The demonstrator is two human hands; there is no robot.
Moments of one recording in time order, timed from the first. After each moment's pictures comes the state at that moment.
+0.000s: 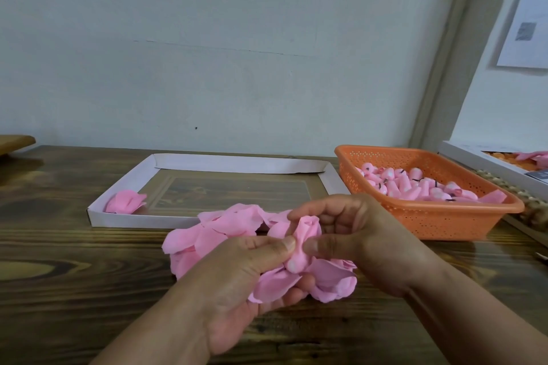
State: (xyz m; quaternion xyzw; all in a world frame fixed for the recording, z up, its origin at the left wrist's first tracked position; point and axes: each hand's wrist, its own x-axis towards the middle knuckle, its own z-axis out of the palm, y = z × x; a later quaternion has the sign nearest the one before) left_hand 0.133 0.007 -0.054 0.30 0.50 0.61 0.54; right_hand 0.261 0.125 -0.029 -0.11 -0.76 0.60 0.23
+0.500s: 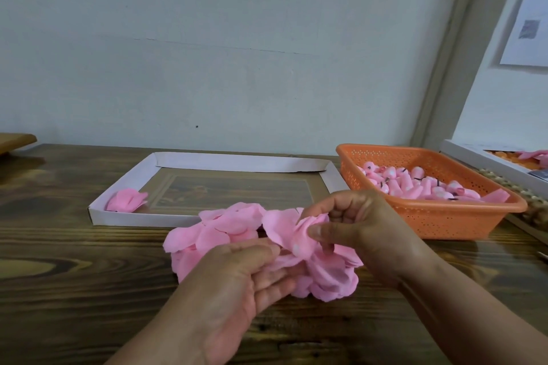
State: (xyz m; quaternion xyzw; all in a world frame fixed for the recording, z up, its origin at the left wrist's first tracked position) left_hand 0.130 0.007 -0.070 0.24 0.47 0.68 0.51; right_hand 0.259 0.138 -0.034 -0.19 -0.78 0.52 0.28
